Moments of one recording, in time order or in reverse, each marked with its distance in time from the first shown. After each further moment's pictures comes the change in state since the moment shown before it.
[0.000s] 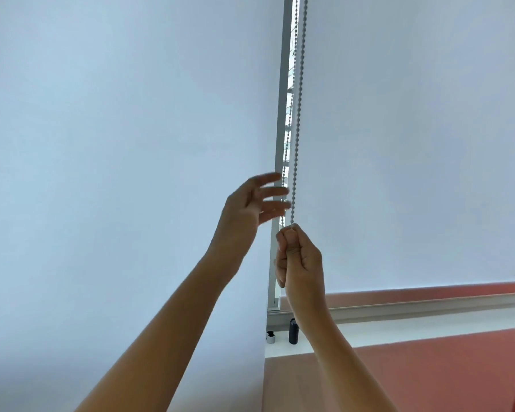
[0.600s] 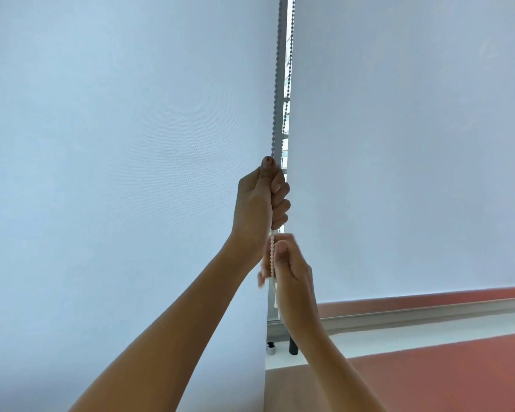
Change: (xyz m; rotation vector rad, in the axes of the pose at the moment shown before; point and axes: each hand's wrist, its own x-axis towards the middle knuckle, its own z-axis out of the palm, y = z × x) left_hand 0.015 0.027 0.028 -0.263 -0.038 0.069; right_hand 0.000 0.002 0.009 -0.107 -0.043 -0.046
